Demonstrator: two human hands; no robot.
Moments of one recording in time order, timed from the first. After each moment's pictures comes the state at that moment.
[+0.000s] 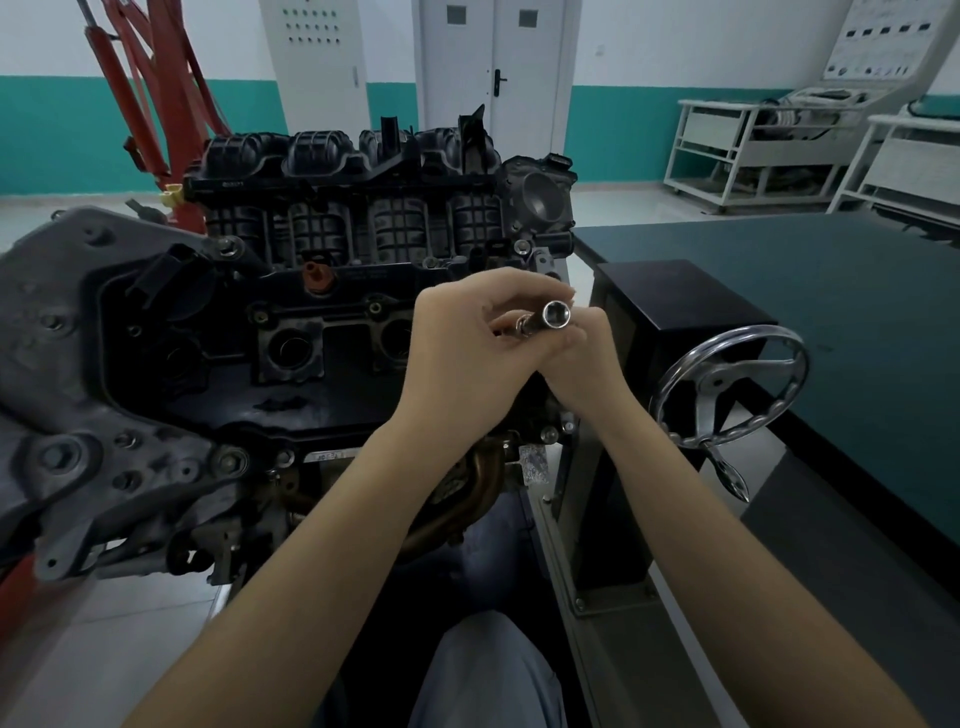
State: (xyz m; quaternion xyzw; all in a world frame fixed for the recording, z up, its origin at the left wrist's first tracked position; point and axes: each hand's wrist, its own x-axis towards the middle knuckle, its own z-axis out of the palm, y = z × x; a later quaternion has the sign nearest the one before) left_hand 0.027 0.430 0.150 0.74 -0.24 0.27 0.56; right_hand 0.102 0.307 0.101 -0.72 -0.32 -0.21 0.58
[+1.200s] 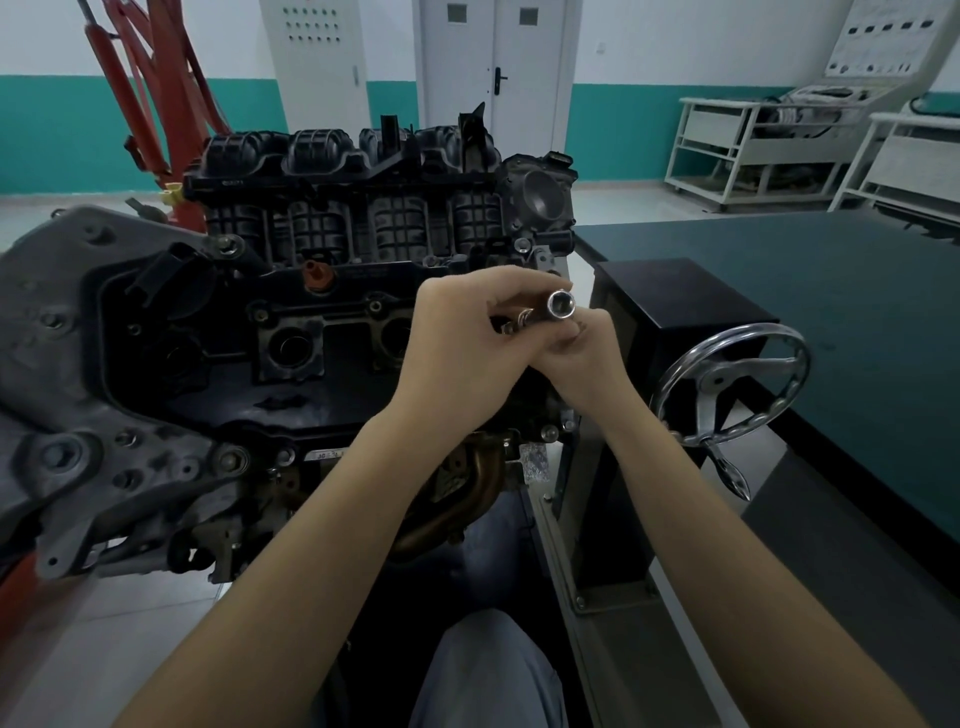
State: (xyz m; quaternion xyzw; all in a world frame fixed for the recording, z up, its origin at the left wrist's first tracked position) left_hand 0.033 0.432 0.151 0.76 -0.24 0.27 0.54; right_hand 0.100 0.303 0.100 -0.70 -0.32 -0.20 0.60
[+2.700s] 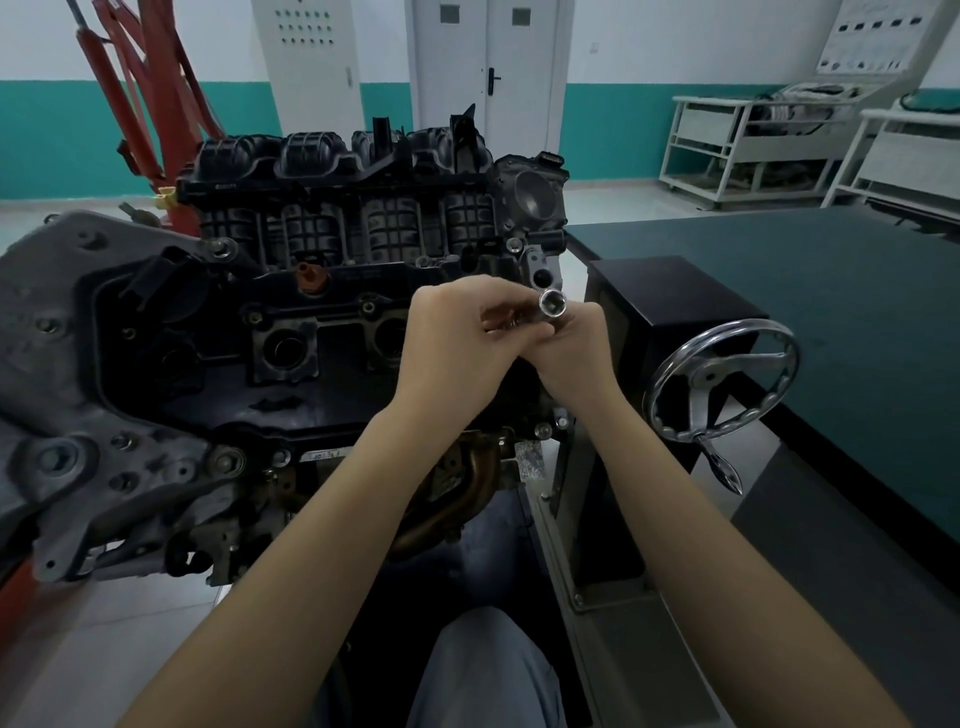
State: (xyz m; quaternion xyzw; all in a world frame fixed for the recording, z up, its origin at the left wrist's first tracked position) left_hand 0.043 0.430 0.145 0.80 -0.19 0.30 0.47; right_hand 0.102 0.308 0.099 -0.72 -0.29 -0.26 0.58
